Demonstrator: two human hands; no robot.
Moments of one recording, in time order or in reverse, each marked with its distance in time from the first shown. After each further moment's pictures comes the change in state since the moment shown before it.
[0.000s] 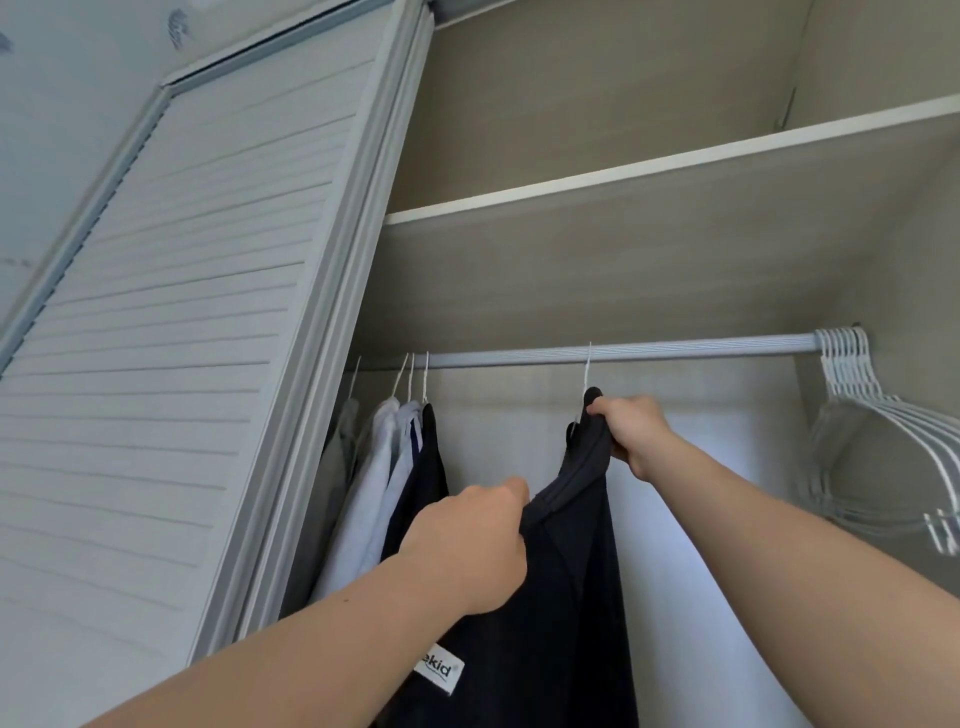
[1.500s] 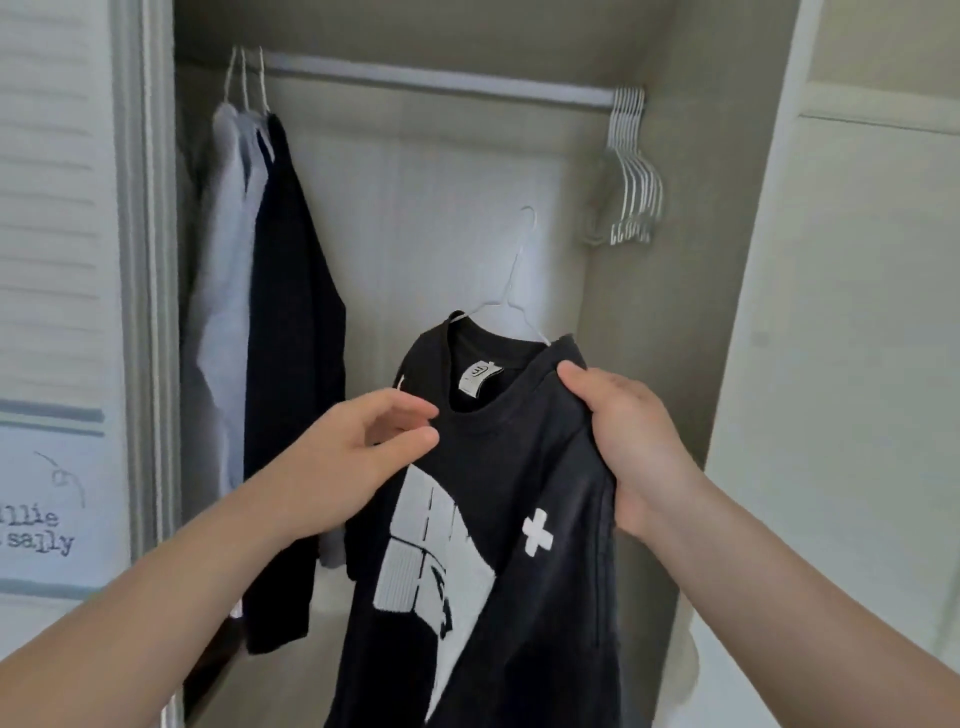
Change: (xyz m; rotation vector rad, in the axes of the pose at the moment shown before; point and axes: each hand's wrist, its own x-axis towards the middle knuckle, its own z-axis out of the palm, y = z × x) left_hand -0.255 0.072 0.002 -1.045 -0.316 -0.061; right_hand -0.428 0.006 -0.152 0.141 0.055 0.369
